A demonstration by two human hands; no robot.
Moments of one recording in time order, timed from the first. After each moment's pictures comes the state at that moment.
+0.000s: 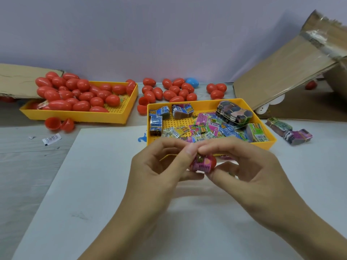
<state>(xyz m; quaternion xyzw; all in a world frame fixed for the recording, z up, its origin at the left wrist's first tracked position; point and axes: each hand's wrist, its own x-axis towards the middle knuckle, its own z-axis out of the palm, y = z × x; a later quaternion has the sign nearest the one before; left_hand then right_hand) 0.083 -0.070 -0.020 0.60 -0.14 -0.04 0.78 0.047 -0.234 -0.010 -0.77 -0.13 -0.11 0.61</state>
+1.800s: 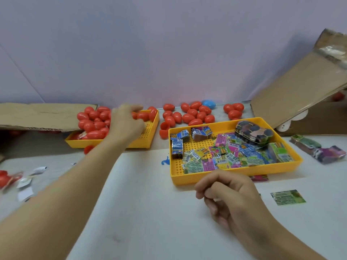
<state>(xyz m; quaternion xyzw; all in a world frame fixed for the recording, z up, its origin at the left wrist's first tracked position) 0.260 0.006 0.020 0.93 -0.04 0.19 0.32 0.071 -0.192 -0.033 -0.60 -0.02 0.04 0.80</state>
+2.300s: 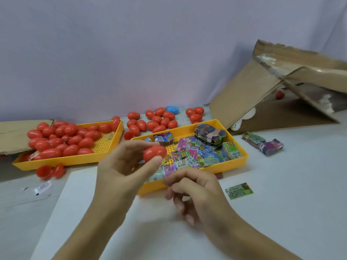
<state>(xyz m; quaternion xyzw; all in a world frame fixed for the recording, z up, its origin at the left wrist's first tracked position) 0.131 -0.057 -0.004 0.69 -0.21 0.06 0.69 0.065 -0.207 -0.021 -0.58 0.01 0.01 0.82</state>
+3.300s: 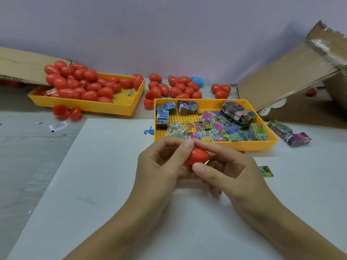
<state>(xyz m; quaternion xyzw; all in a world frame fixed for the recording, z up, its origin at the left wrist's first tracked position) 0.078 -0.068 -0.029 0.57 -0.06 -0.07 0.82 0.048 -0.217 -0.030 -0.72 -0.07 -0.03 0.69</state>
